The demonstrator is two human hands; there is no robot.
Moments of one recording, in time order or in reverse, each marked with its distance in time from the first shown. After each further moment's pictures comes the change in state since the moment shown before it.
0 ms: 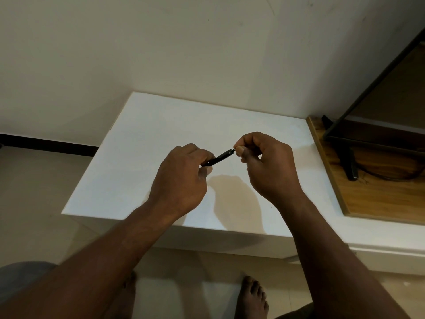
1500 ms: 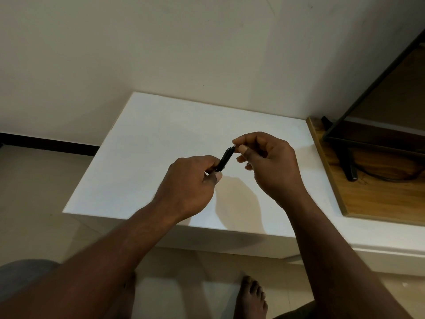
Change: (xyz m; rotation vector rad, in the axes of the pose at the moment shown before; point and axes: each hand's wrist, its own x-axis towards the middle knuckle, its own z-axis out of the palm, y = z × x) left_hand -0.005 0.008 0.001 -0.186 -0.138 -0.098; right_hand -0.001 -0.005 -0.007 0.238 -0.050 0.127
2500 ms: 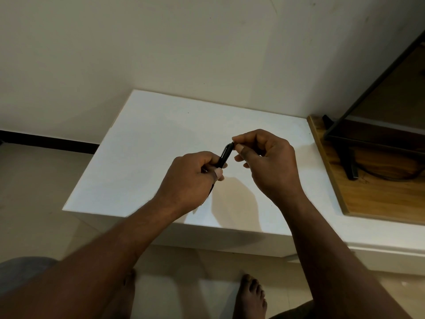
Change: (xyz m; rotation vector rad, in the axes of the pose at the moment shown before) left_hand 0.000 0.005 -0.002 -0.257 -0.045 -0.144; right_hand -0.003 -0.001 0.006 -0.002 0.049 -0.016
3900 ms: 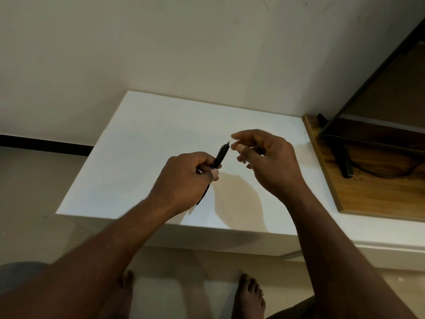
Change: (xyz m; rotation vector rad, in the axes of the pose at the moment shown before) left_hand 0.003 -0.006 -0.001 0.050 -0.001 0.018; right_hand 0.007 0.007 -0.015 -0.055 -0.059 0.021
